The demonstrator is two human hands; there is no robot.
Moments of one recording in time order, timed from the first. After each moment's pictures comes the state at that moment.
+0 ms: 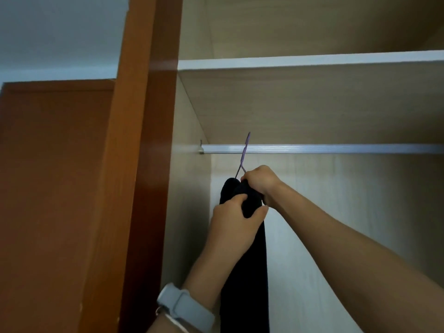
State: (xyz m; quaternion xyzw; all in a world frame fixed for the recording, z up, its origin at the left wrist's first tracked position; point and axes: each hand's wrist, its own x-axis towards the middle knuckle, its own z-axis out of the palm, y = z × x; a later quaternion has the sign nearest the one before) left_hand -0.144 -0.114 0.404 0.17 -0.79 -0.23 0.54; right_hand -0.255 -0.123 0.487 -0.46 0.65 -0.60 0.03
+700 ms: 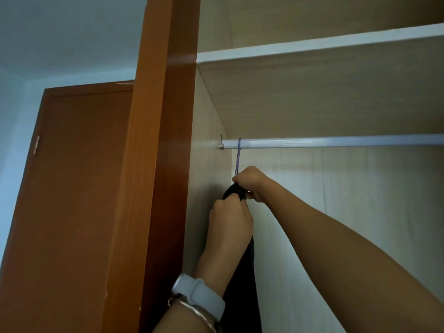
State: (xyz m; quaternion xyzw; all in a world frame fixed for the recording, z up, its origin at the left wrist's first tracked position) left_hand -0.140 -0.151 0.399 0.30 -0.77 -0.10 0.56; right_hand -0.230 -0.177 0.483 -0.51 0.66 -0.54 0.09
